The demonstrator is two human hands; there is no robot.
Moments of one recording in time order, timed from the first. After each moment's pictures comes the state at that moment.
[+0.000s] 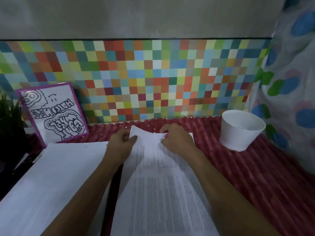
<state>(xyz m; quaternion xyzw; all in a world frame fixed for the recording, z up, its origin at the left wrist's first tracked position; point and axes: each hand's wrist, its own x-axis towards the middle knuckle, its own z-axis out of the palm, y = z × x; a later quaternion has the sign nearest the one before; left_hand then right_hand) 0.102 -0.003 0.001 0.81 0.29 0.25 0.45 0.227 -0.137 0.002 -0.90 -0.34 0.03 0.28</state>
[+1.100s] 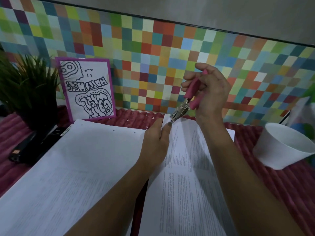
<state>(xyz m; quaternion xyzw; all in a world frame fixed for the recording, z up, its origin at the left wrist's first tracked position) 0.101 -0.011 -0.015 0.77 0.20 0.35 0.49 0.197 -0.068 0.091 -0.42 -0.33 0.02 0.85</state>
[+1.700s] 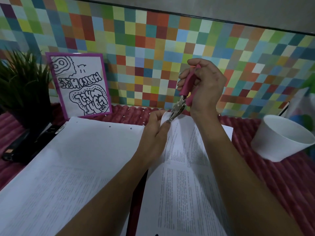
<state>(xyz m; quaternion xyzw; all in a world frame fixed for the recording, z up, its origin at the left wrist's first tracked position) 0.099 -0.013 -0.011 0.73 0.15 0.31 0.59 0.203 -0.063 0.083 -0.43 -0.34 0.00 0.84</state>
